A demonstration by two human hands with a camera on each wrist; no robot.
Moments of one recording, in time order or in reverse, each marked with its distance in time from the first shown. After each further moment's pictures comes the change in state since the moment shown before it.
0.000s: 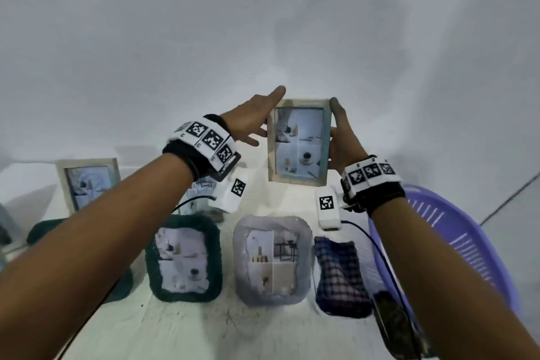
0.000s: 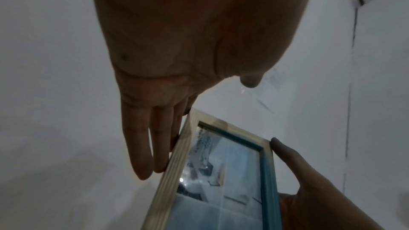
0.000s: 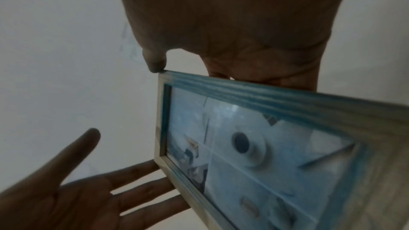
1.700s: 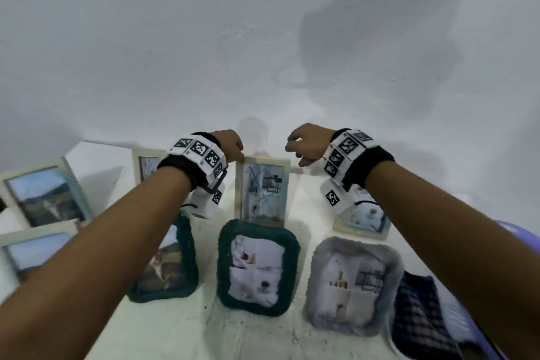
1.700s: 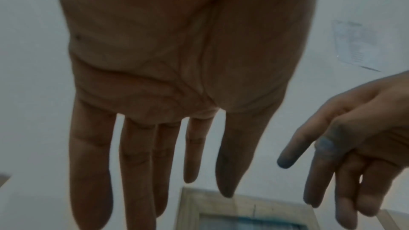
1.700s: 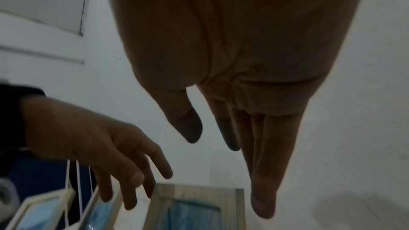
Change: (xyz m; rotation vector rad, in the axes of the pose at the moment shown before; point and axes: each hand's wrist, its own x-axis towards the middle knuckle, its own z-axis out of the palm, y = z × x) left_hand 0.014 -0.152 -0.148 0.673 0.070 -0.323; right_hand 0.063 -0.026 0.188 -1.078 -0.338 -0.200
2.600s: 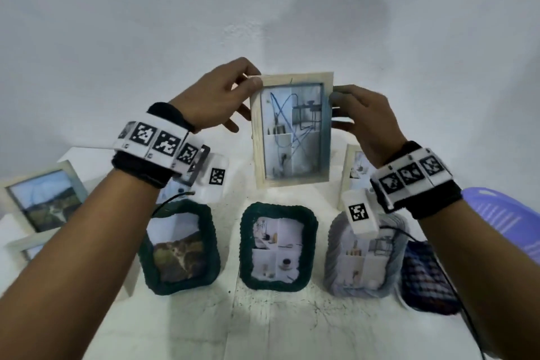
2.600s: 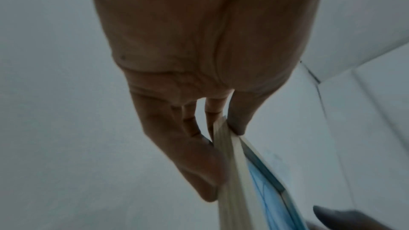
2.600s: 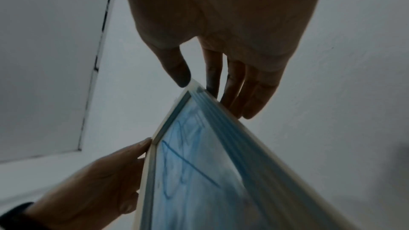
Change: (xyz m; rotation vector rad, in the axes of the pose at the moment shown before) left_hand -0.117 -0.012 -0.056 -0.535 0.312 0.609; right_hand -0.107 -0.022 0.009 0.746 0.625 -0.313
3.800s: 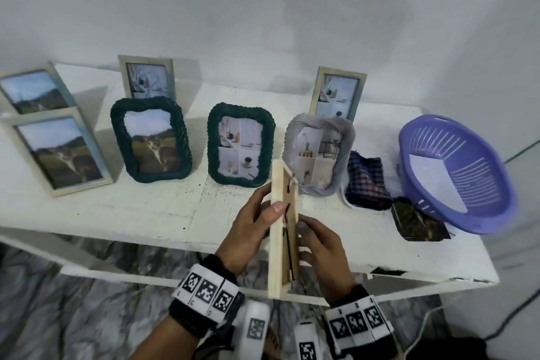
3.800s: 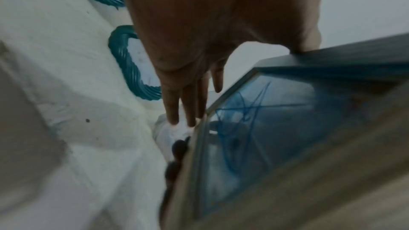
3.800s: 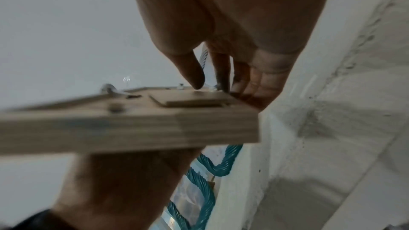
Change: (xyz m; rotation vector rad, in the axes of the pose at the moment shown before) left_hand -0.255 -0.007 0.275 -0.840 0.039 -0.376; right_hand -0.330 0.141 -0.021 0.185 0.002 0.511
